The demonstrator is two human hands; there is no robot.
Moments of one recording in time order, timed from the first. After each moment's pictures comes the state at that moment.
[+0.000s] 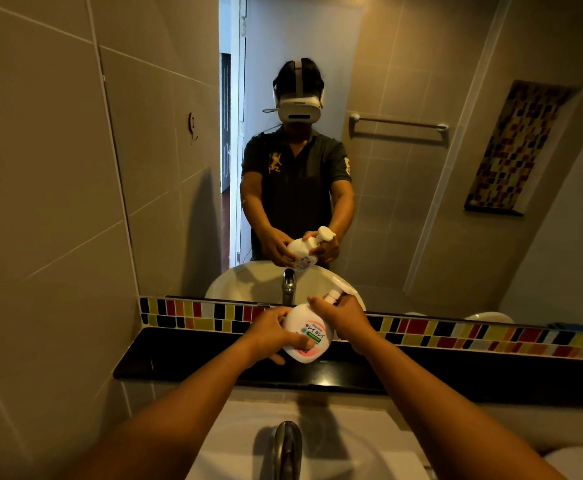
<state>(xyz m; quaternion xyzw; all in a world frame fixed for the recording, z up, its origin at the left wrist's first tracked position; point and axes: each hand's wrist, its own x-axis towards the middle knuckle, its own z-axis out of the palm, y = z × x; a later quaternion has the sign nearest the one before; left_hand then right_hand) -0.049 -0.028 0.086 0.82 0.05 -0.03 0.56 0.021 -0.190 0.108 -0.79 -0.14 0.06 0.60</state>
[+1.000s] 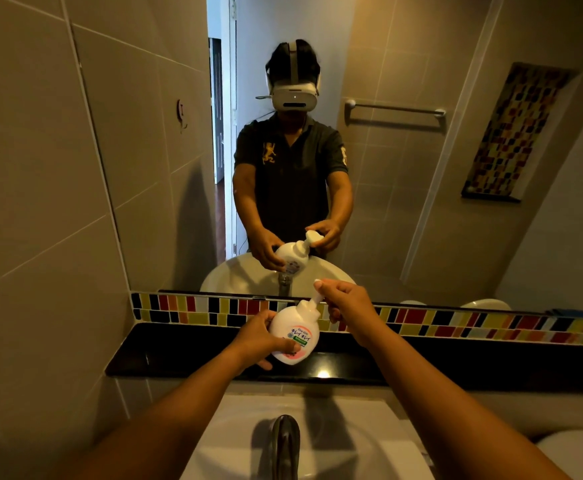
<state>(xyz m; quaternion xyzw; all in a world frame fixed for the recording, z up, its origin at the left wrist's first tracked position) -0.047 -0.020 0.055 0.82 0.10 -0.03 0.56 0.018 -0.204 0.118 -0.73 -0.13 0.10 0.66</state>
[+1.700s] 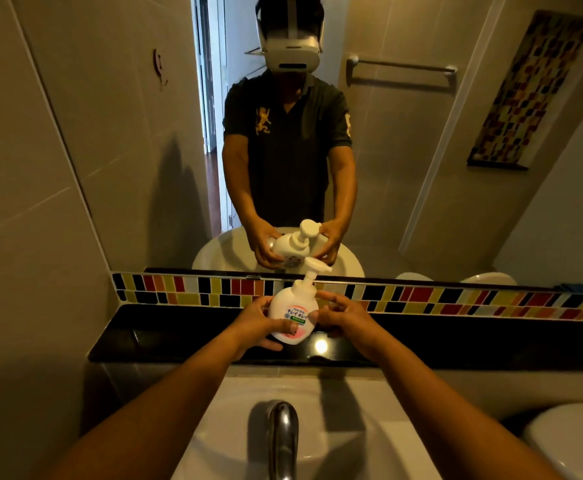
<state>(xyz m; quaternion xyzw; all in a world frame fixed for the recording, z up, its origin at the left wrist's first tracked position) -0.012 -0.015 0.024 0.72 0.13 -0.09 0.67 0.047 -0.219 0.037 -0.75 -0.11 0.24 0.61</state>
